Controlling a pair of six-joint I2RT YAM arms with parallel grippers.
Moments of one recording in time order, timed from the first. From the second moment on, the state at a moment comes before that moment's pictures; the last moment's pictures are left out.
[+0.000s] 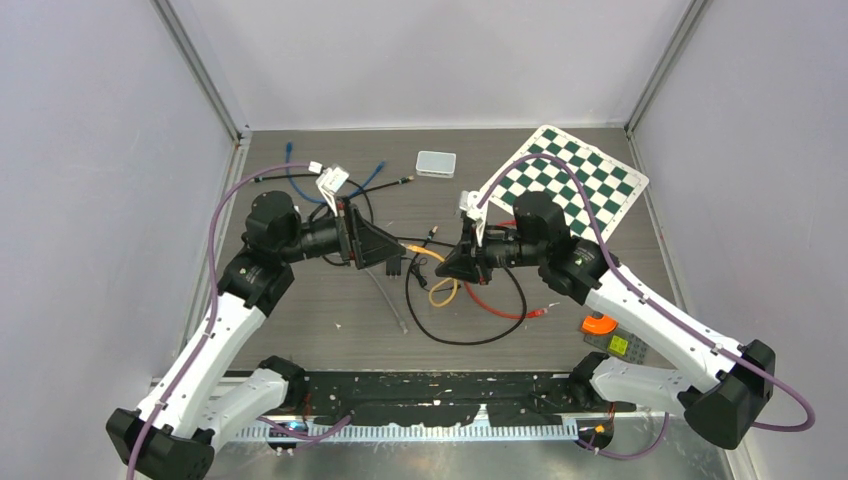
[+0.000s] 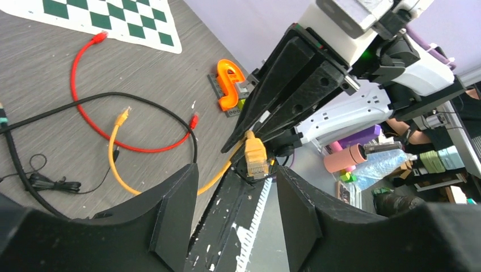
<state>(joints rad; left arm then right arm) -0.40 0.90 0.92 -0.18 0.82 -0.59 0.72 1.08 0.98 -0.27 -0.68 -0.05</state>
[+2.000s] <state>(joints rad) -0.40 0.91 0.79 -0.47 0.47 -1.46 1.03 1.24 0.65 0.53 -0.16 -0.89</state>
